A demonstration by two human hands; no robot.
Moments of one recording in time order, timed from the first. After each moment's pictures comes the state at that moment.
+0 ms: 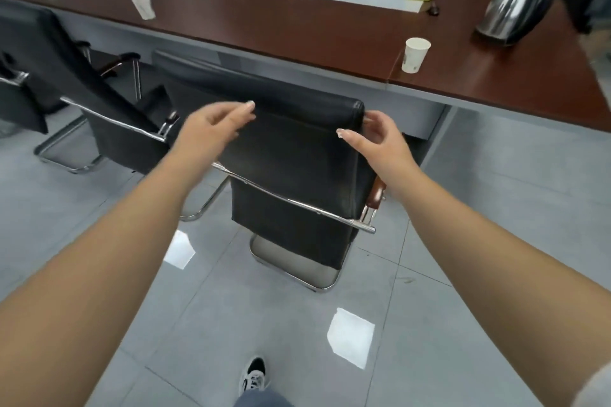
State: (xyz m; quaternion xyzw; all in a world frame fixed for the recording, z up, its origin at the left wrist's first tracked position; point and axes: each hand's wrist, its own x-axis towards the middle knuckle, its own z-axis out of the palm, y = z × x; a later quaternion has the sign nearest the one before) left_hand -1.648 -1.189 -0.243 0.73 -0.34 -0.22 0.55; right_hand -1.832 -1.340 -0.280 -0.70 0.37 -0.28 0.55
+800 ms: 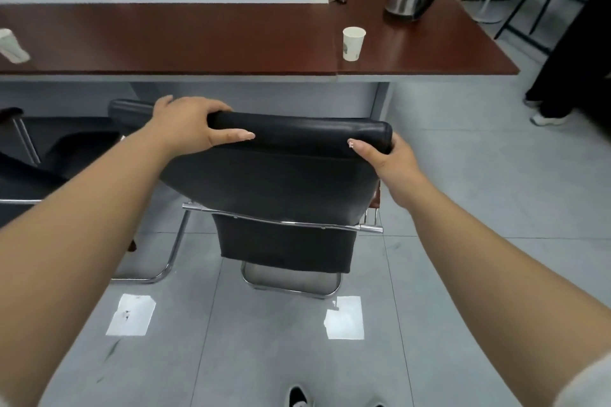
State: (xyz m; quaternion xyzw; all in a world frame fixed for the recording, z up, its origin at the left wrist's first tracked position) left_hand -1.480 -1.253 -0.234 0.75 -0.66 -0.04 0.01; right_hand -1.764 -1.303 -0.308 -0.55 0.49 -0.43 0.53
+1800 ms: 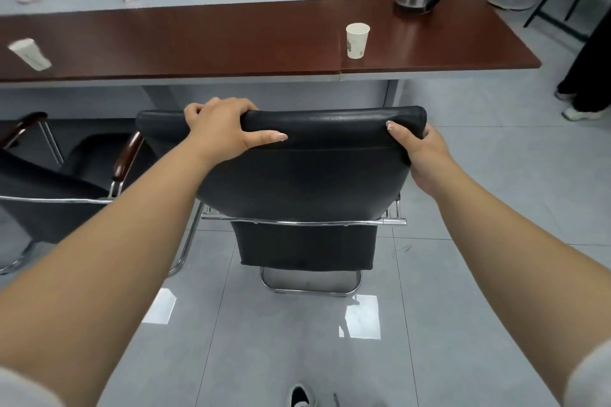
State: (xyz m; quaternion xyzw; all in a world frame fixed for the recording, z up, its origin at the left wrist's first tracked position) left_hand -1.555 -1.280 -0.240 0.76 -0.64 -0.02 0.11; right_hand -1.823 -1.352 -0.305 -0.47 0.47 -0.45 0.60
